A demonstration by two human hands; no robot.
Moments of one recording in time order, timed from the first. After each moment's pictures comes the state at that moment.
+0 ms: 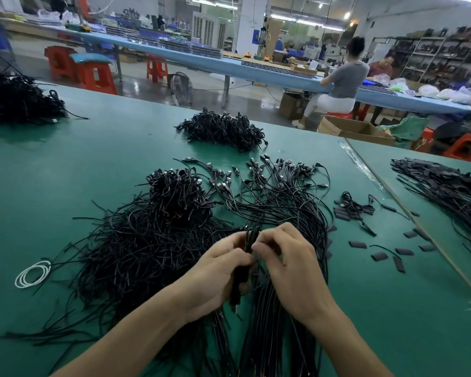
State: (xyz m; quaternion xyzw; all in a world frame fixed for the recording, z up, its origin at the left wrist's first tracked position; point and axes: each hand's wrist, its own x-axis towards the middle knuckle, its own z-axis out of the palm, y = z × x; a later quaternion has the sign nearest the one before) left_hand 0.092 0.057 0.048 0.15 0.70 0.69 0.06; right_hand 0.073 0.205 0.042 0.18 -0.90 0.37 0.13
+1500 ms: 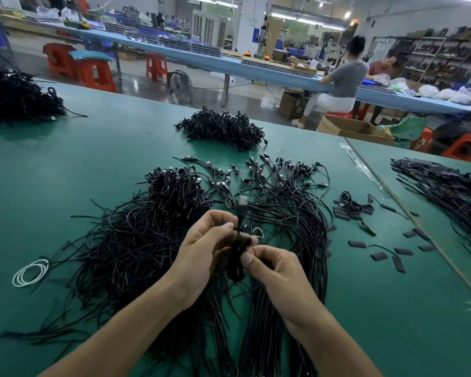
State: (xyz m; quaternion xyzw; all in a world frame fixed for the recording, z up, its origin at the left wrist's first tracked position) left_hand 0.071 0.035 0.024 0.06 0.52 0.85 0.02; right_hand 0.078 0.193 0.022 0.10 -0.70 0.70 -0.10
